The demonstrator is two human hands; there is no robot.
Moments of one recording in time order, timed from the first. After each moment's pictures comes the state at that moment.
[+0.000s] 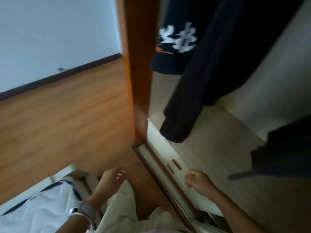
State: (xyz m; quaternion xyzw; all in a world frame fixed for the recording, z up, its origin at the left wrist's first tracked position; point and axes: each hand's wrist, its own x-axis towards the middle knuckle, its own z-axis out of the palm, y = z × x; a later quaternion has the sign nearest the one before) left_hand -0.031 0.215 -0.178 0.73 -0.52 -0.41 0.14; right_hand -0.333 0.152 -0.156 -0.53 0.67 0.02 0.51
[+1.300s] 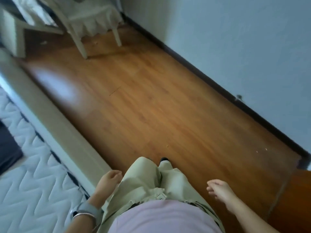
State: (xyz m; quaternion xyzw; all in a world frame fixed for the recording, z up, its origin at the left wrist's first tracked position) left_hand 0.366 0.098 -0.192 0.74 0.38 -0.33 0.45; right_hand 0.373 -0.268 -0.200 -0.74 0.41 0.39 0.37
